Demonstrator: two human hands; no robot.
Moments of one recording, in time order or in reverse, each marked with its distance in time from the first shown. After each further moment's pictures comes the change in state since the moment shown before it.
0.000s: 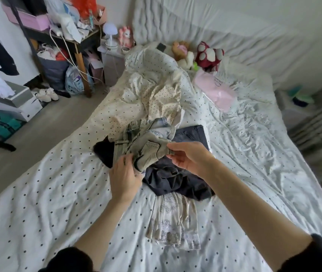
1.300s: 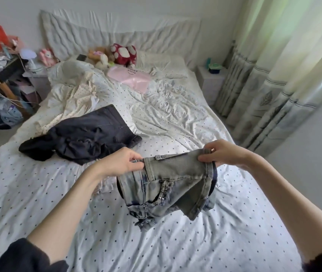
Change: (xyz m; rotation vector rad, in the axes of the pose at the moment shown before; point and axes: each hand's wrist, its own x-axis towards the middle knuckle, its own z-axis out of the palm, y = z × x) left_hand -0.245 0.293 -0.007 -0.197 -0.909 0.412; right_hand -0.330 0.127 -0.400 -0.979 0.217 -0.197
